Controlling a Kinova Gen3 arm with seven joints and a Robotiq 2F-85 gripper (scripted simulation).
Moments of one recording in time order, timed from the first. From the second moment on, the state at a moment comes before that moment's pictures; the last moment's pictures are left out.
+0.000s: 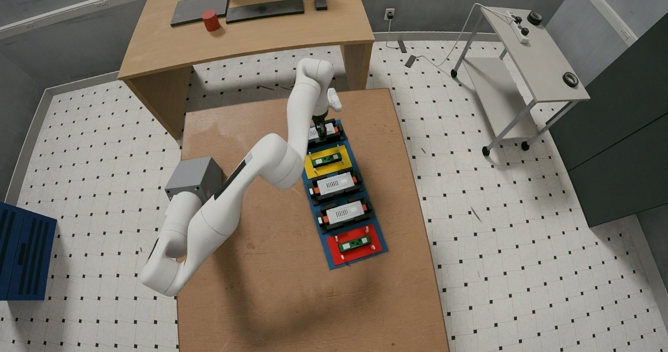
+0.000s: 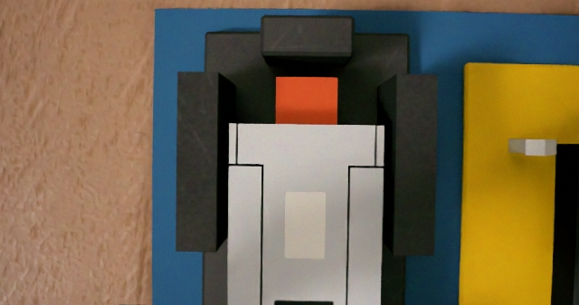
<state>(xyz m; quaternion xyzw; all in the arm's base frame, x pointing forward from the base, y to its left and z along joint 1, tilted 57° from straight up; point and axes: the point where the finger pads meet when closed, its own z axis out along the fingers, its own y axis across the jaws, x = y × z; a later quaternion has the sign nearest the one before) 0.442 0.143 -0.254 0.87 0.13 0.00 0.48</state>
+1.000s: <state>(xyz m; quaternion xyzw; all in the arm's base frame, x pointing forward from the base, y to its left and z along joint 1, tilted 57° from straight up) 0.445 0.128 -0.264 0.87 0.13 0.00 0.48</state>
